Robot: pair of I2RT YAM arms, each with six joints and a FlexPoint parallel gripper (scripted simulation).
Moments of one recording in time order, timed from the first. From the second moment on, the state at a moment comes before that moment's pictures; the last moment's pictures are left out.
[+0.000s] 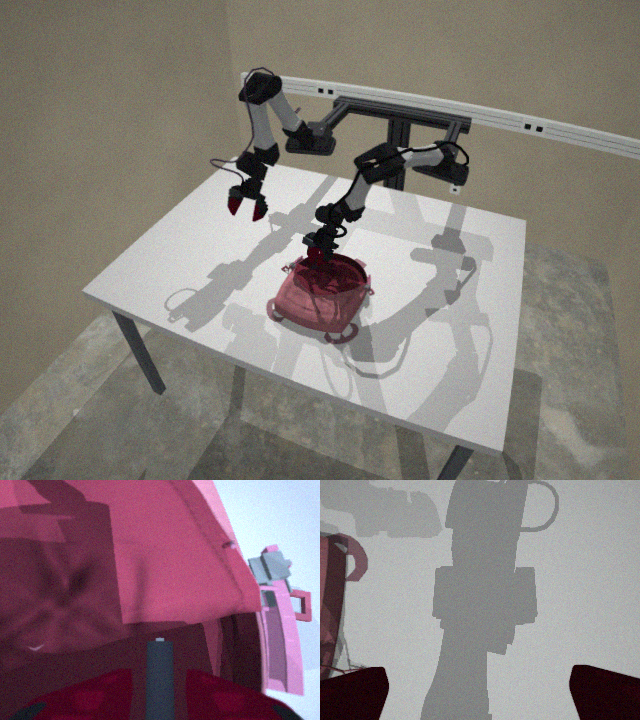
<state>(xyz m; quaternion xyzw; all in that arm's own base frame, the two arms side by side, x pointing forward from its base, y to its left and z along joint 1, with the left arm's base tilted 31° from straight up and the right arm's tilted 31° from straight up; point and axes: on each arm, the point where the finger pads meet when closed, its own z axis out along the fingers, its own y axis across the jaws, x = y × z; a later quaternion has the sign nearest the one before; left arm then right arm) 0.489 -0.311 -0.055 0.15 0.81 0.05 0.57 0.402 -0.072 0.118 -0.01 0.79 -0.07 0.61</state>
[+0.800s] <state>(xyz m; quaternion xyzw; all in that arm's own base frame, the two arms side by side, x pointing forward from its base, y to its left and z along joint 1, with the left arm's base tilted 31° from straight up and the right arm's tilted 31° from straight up) 0.492 -0.311 -0.053 0.15 0.81 0.05 0.57 0.402 -0.072 0.118 -0.01 0.79 -0.07 0.61</state>
